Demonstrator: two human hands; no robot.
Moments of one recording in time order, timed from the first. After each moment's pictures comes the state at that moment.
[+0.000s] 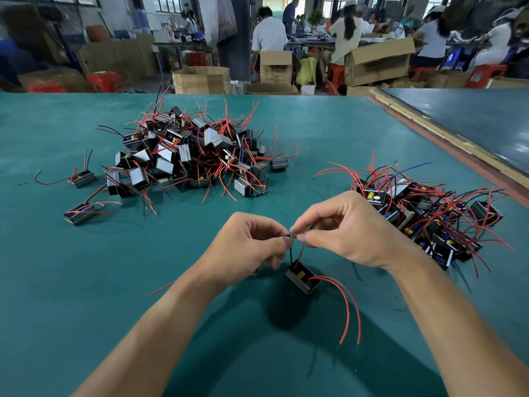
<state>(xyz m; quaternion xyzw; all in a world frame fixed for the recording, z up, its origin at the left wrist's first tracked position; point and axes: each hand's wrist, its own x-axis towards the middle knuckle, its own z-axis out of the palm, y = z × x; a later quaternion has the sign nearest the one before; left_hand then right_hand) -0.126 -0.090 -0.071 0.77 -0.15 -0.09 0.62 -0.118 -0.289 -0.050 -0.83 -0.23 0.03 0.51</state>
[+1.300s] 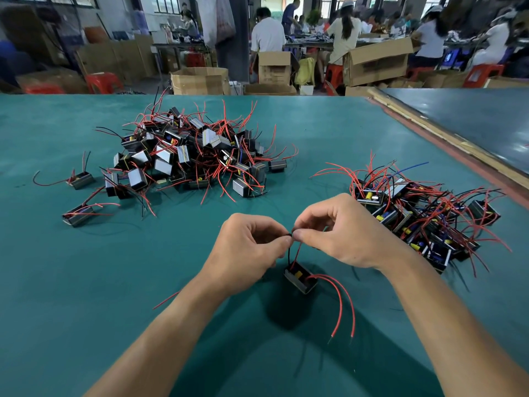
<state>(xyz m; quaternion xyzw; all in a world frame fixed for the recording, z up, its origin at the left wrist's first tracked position) -0.129 -0.096 -0.081 0.81 -0.14 0.00 0.58 -0.115 -0.287 -0.058 -0.87 -0.22 -0.01 0.44</state>
